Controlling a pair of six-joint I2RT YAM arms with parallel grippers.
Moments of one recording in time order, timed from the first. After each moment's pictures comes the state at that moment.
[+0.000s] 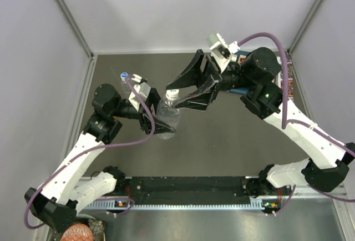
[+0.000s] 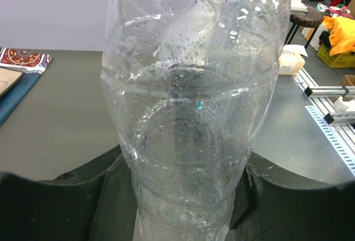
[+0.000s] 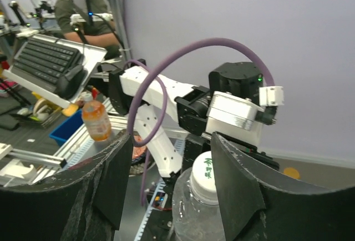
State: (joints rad) left arm -0.48 0.92 0.93 0.13 1.27 -0.29; right arm 0.85 1.30 1.58 0.12 -0.94 0.39
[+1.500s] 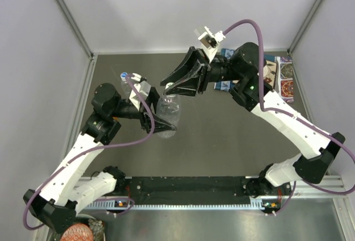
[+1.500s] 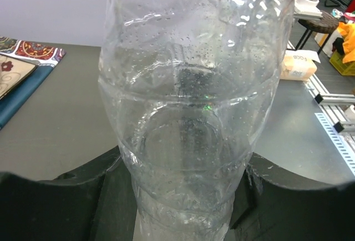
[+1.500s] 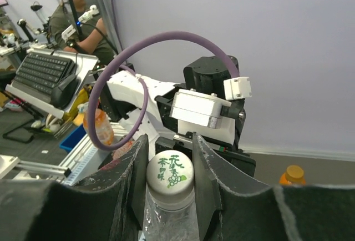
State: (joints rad) left arm -0.48 0.91 0.94 0.09 1.21 -0.28; right arm 0.81 1.42 1.58 0.29 -0.99 0.54
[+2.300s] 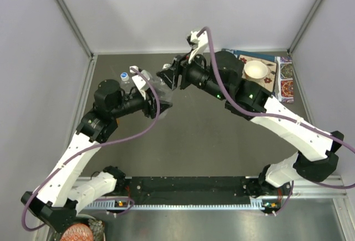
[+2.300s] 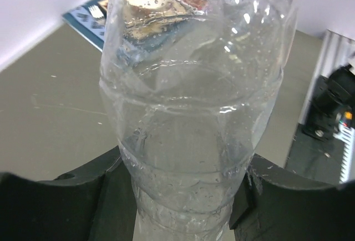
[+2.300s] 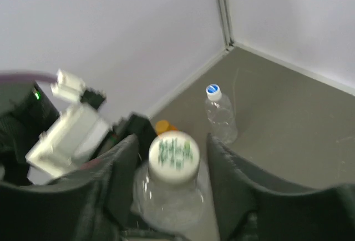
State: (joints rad) left arm -0.48 0.92 1.05 -0.33 0.60 0.03; right arm 1.03 1.43 1.74 -0.29 0.11 0.30
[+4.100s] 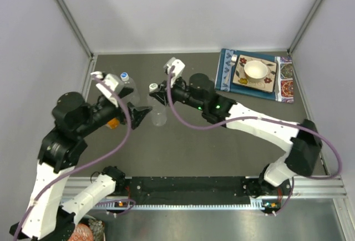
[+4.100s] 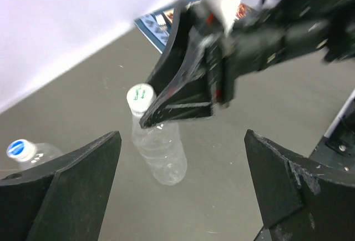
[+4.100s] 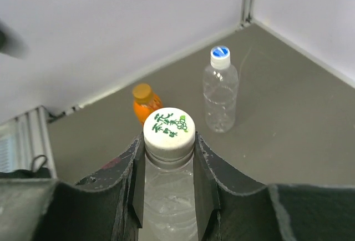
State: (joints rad) left arm -0.45 0.77 1.30 -0.67 0.39 0.05; right arm 0.99 1.48 1.32 0.15 -0.09 0.12
